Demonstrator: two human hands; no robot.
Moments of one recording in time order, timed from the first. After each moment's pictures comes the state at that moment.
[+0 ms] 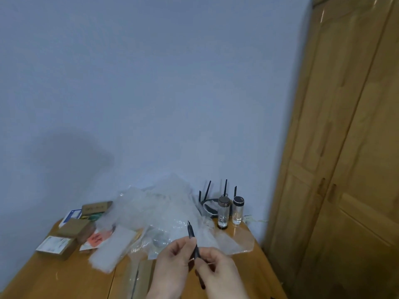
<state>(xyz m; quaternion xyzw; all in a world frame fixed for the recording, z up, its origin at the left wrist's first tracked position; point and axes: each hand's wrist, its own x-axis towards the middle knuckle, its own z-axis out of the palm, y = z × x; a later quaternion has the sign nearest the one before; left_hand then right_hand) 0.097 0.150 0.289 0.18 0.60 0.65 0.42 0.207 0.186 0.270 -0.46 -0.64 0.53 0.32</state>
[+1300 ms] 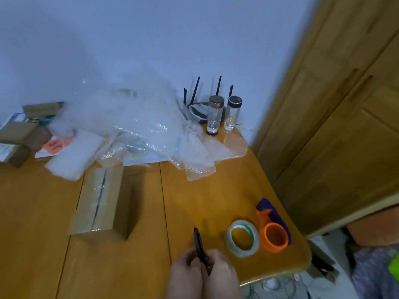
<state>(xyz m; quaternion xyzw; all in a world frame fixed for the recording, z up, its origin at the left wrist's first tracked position) 0.171 0.147 0.005 0.08 0.78 0.37 0.50 0.250 0.158 -0.017 -0.66 -0.65 0.36 0.11</state>
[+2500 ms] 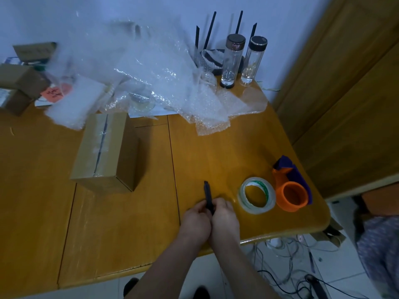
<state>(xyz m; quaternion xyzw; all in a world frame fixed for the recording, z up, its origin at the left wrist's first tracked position) 0.160 0.149 -0.051 0.16 0.75 0.32 0.56 0.236 0.174 -0.094 -0.65 -0.70 0.31 0.04</state>
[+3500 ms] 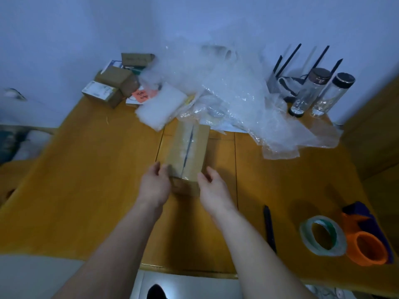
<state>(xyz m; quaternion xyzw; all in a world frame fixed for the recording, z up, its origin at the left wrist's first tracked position) -0.064 0.084 0.032 0.05 0.82 0.48 0.30 0.045 0.161 0.007 -0.51 -0.59 0.62 0.10</state>
